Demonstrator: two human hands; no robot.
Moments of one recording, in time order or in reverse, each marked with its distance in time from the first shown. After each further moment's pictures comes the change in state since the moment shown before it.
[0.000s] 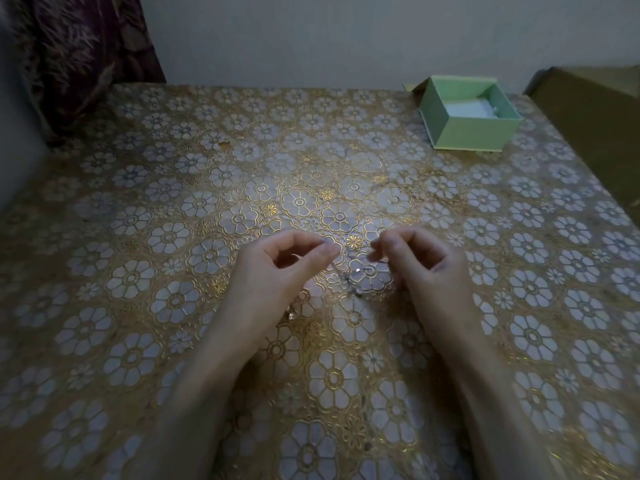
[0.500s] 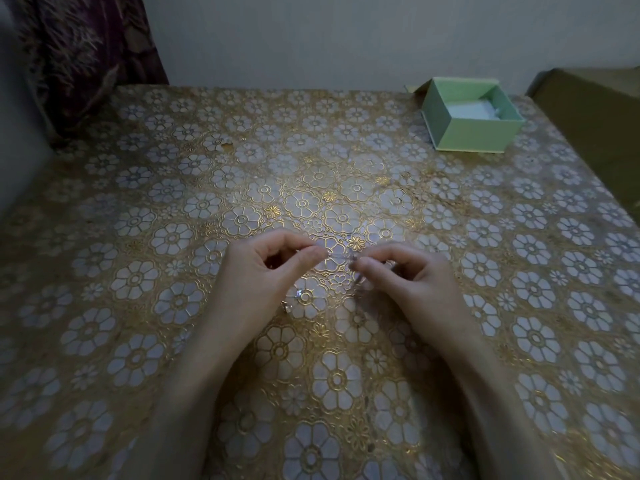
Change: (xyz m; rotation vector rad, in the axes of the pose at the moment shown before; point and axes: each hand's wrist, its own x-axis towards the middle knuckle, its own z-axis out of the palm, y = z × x) left_hand 0.003 -0.005 -0.013 0.171 0.062 0.108; right_hand 0.001 0.007 0.001 -0.134 -0.197 0.017
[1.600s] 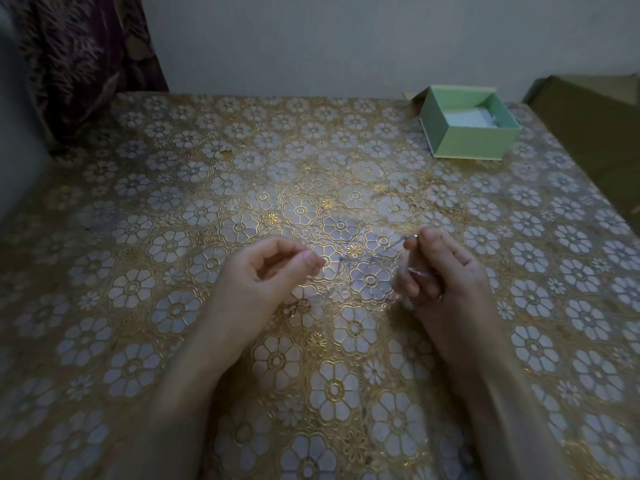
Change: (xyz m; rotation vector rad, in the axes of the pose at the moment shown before) left_hand -0.001 -0.003 -0.004 -0.112 -0.077 -0.018; right_hand 0.000 -0.001 -0.013 0.654 0.188 0.167
